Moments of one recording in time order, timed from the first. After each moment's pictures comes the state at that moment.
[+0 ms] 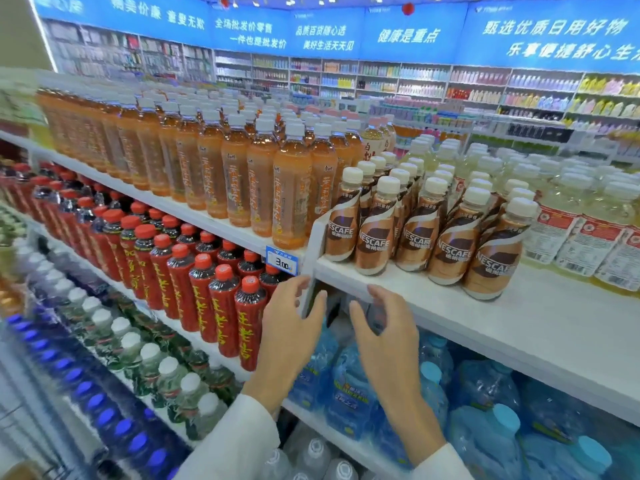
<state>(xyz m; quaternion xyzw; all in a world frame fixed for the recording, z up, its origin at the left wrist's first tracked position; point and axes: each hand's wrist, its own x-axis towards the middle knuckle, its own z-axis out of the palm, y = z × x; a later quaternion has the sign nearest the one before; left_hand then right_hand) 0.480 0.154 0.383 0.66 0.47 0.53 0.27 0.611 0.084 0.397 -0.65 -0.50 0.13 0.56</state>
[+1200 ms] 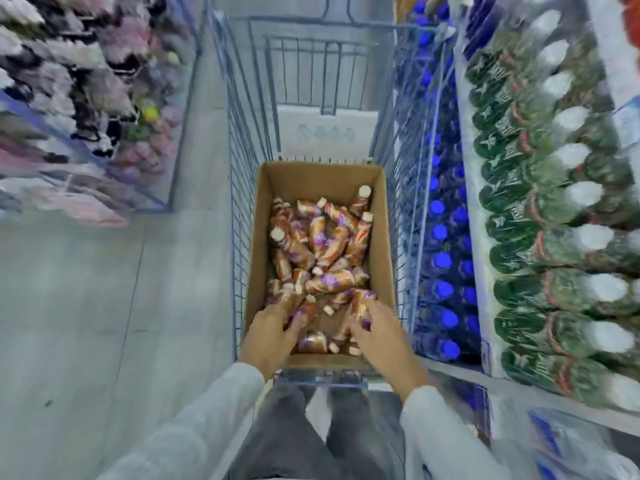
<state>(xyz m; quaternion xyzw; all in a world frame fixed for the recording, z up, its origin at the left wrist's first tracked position) 0.050 -0.108 0.052 0.20 0.87 0.25 0.37 0.193 0.046 0.038 -0.43 -0.82 0.37 -0.11</state>
